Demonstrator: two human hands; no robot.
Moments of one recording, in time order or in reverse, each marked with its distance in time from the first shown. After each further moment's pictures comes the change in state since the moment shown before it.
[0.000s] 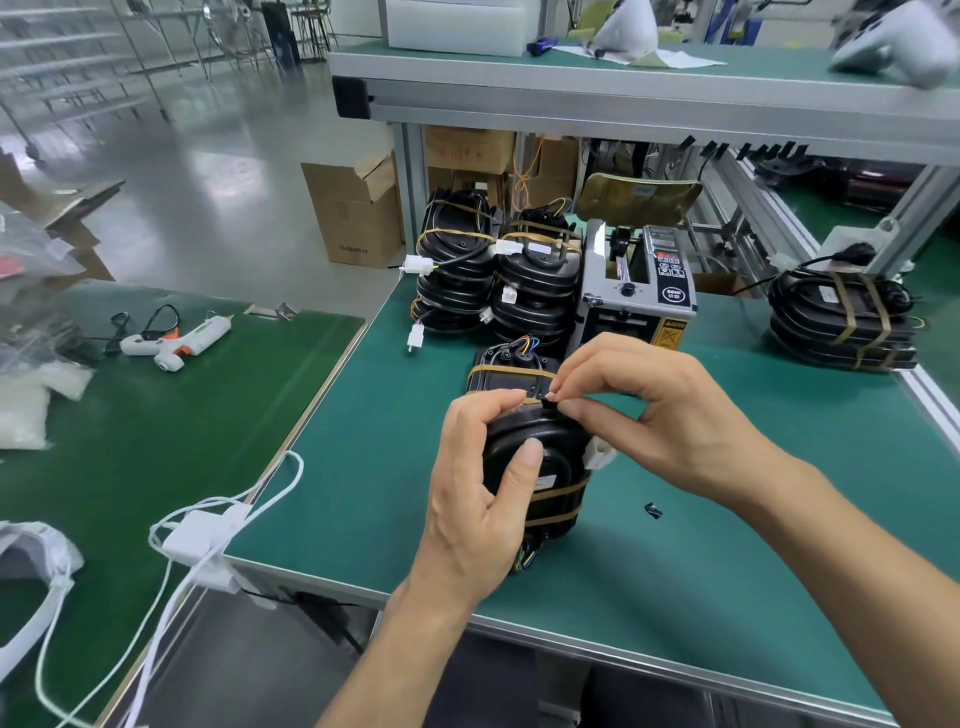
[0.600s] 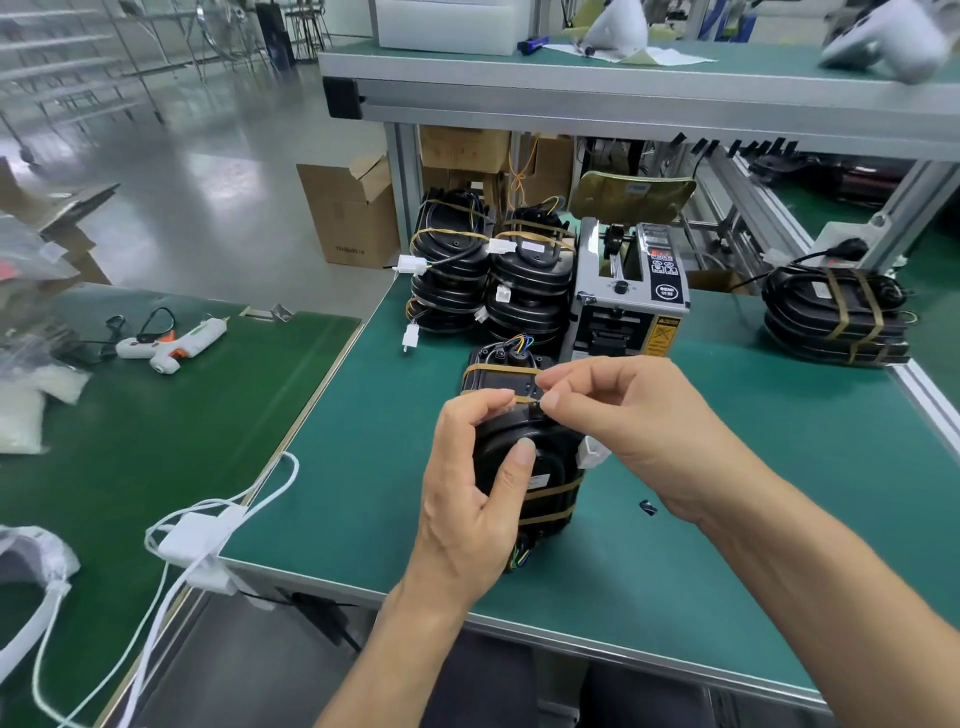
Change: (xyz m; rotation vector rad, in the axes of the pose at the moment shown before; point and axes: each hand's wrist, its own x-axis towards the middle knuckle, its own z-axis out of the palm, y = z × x) left_hand -0.002 0.001 0.000 -0.049 0.007 0.012; right_hand 0.002 -0.032 0.018 0.528 0.165 0.718
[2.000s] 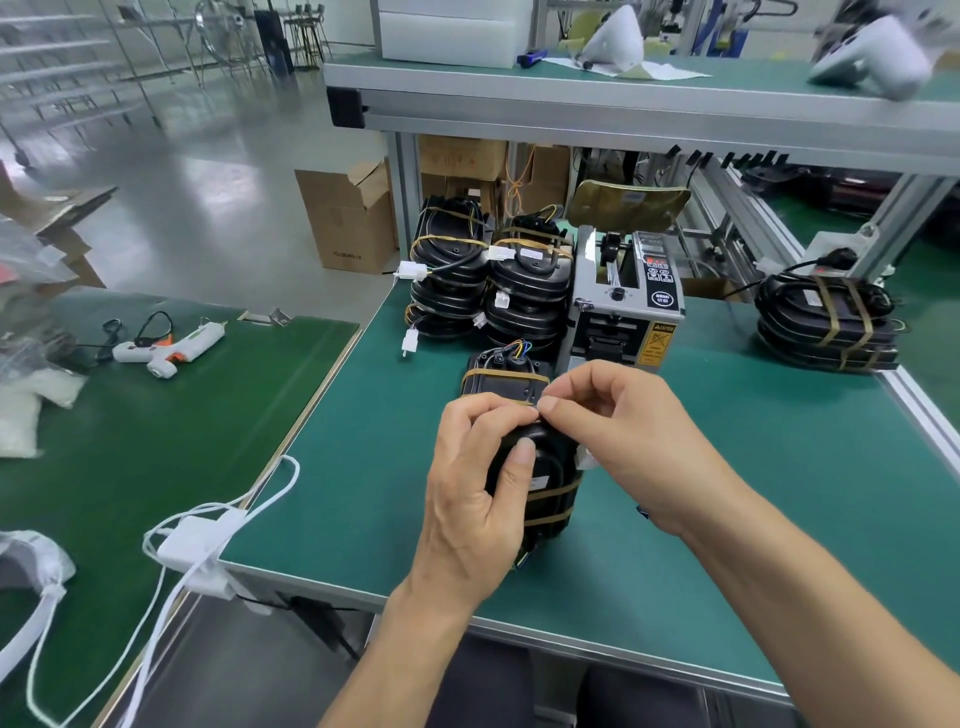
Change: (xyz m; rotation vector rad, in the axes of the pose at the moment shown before) left_hand 0.004 0.000 0.002 0.206 0.013 0.135; right_hand -0.003 0.008 0.009 -0.097 0.103 0.014
